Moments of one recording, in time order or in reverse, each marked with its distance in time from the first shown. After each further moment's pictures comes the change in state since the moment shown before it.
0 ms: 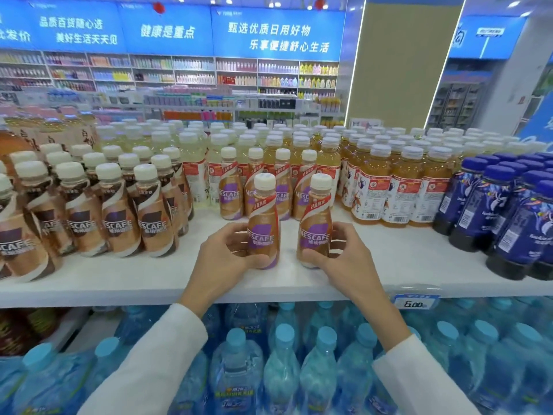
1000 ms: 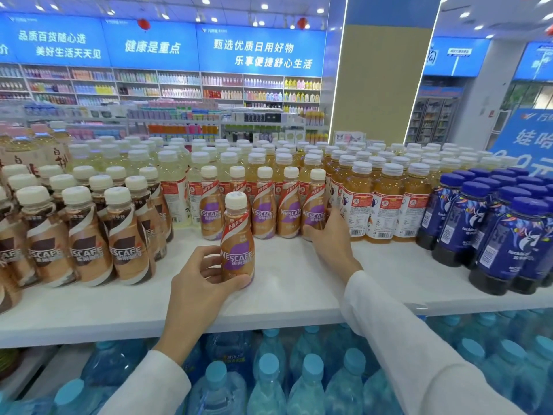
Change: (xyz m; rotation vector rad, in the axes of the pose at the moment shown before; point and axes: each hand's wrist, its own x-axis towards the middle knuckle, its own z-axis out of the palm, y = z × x) left_hand -0.002 -0.007 0.008 0.018 0.183 -0.022; right_hand 0.130 0.035 0.006 -0.111 0.185 0.004
